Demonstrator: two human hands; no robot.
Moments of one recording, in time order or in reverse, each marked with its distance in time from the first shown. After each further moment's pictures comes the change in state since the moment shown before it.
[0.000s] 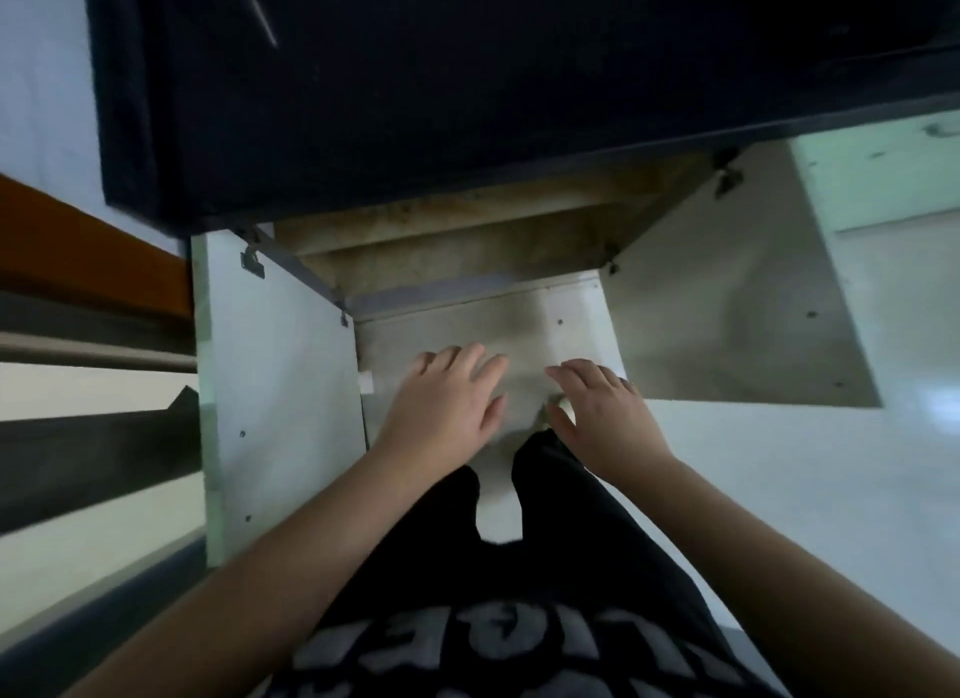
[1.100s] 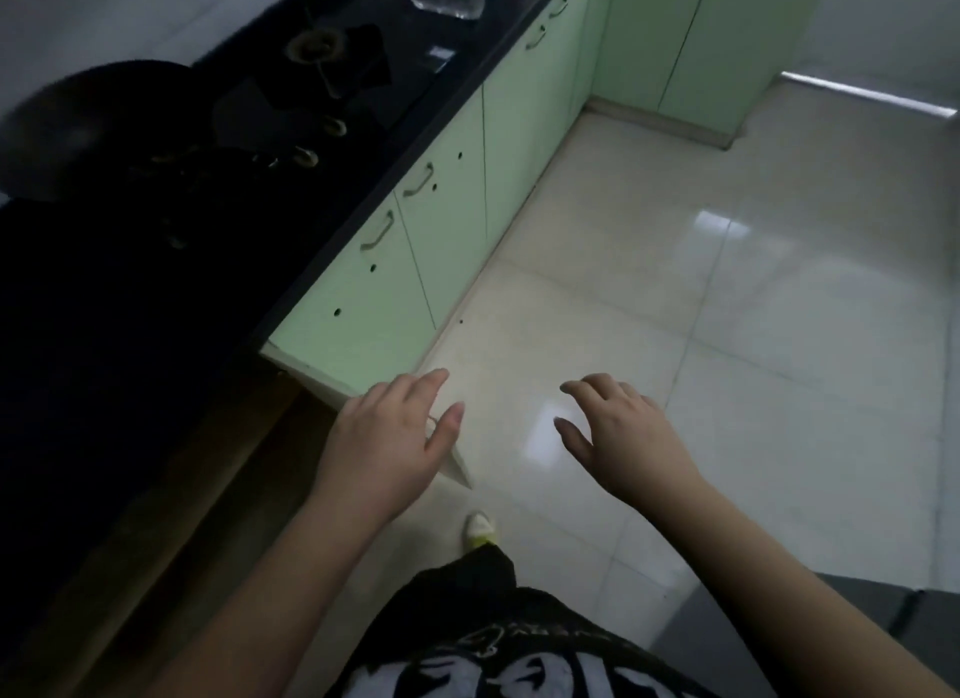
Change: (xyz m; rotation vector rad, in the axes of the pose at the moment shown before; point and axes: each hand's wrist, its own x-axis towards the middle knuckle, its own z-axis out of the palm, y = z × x) left_hand 0.155 0.450 -0.087 0.211 0.019 0.571; right_hand -0.282 0.349 -0.117 0.259 0.458 0.746
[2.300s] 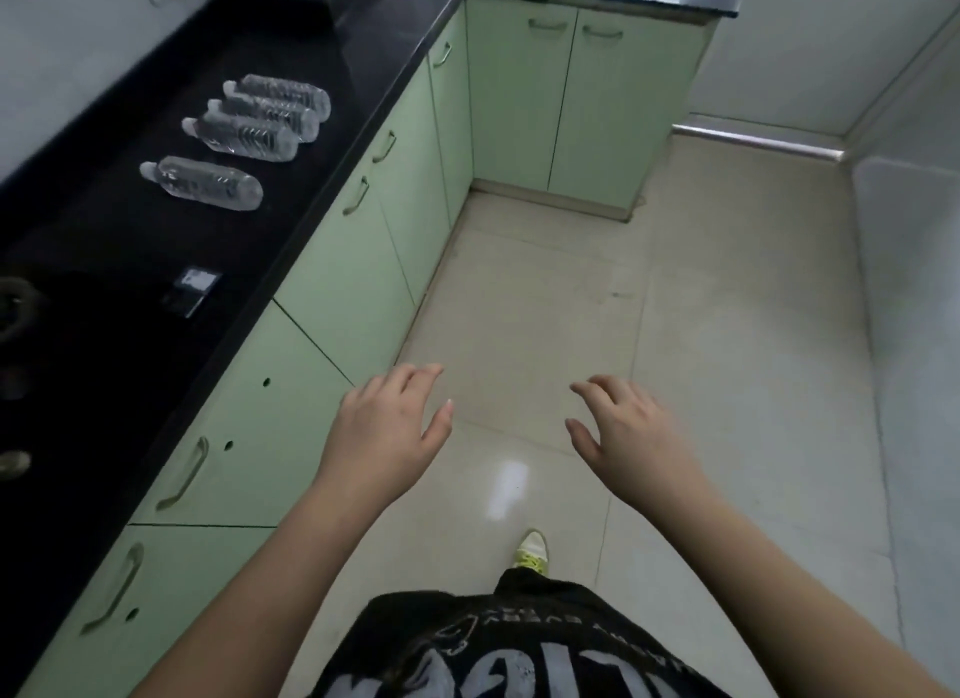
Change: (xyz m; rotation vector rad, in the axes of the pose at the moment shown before) left_hand 0.594 0.211 -0.027 0.044 0.006 0.154; right_hand 0.411 0.369 -0.187 -0.010 0.154 0.195
